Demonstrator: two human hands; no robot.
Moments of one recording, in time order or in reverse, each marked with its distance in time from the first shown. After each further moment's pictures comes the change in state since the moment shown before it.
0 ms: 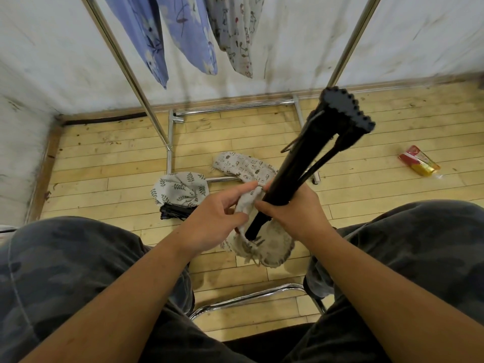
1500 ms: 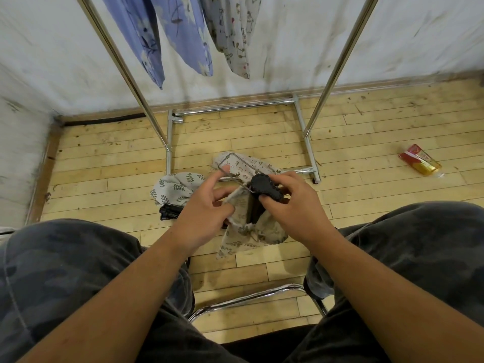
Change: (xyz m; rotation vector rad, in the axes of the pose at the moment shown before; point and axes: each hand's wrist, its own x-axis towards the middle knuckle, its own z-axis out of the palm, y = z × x) left_hand 0.012 -0.006 -0.005 -0.131 0.184 -0.080; right_hand 0.000 -0.012 -0.005 -0.126 -0.027 -0.091
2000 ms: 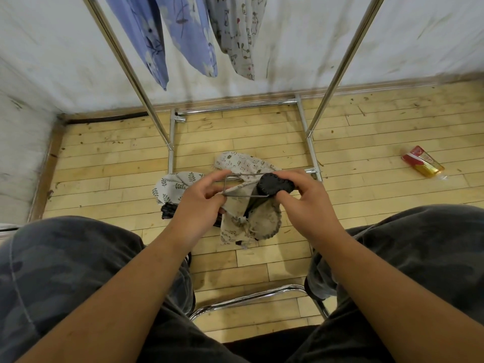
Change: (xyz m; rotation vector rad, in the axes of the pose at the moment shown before) left_hand 0.006 0.000 -0.007 0.015 0.175 -0.032; right_hand 0.002 0.004 -0.005 0.210 0.059 0.004
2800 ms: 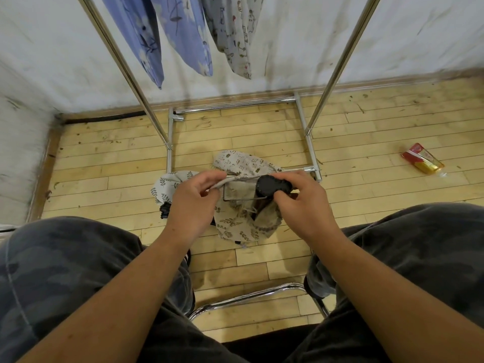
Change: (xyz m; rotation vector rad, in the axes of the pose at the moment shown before) left_hand 0.001 -0.002 0.001 0.111 0.125 0.186; right_hand -0.002 0.001 0.000 -0.132 0.042 0.051
